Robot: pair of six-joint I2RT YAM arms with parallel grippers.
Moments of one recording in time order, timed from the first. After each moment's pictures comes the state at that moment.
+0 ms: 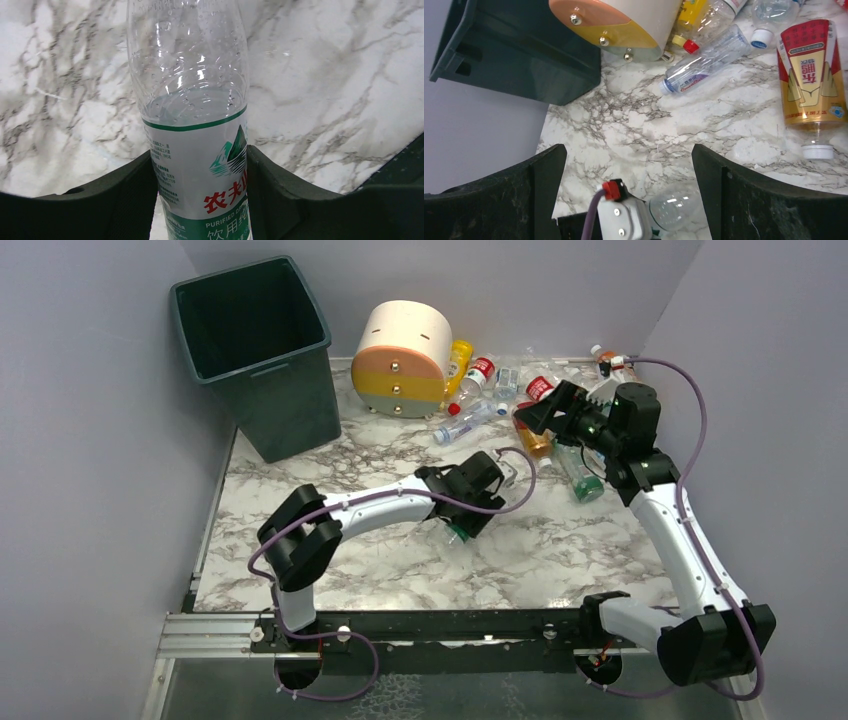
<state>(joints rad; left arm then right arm) -1.02 1.80 1.32 -0.53 -0.02 -0.16 0.14 1.12 1.06 -0.24 -0.41 0.58</state>
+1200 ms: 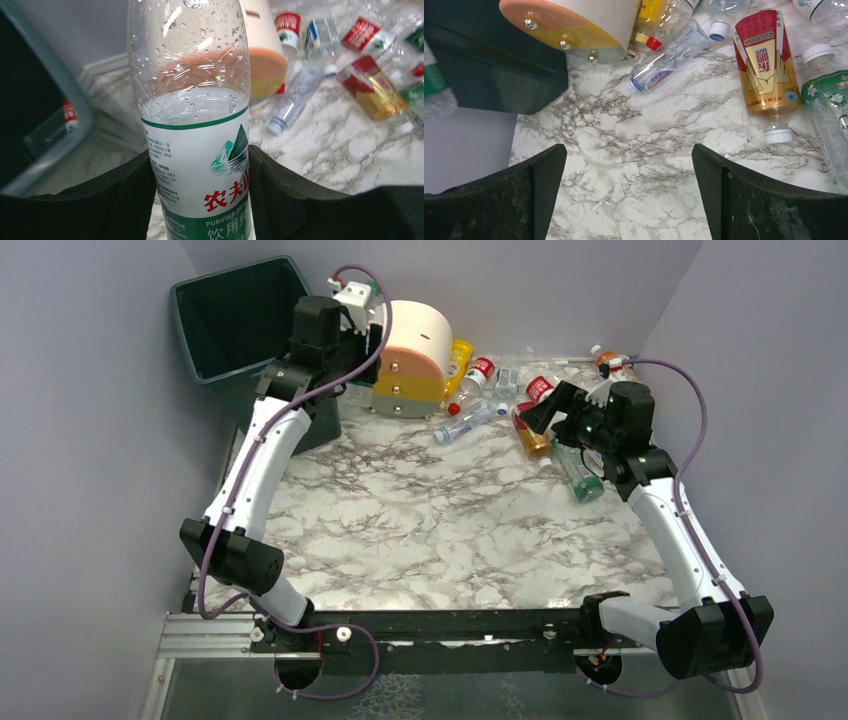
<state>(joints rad) -0.35 1.60 1.81 -0.70 0.01 0.01 0.14 1.14 1.08 -0.32 -0.28 0.54</state>
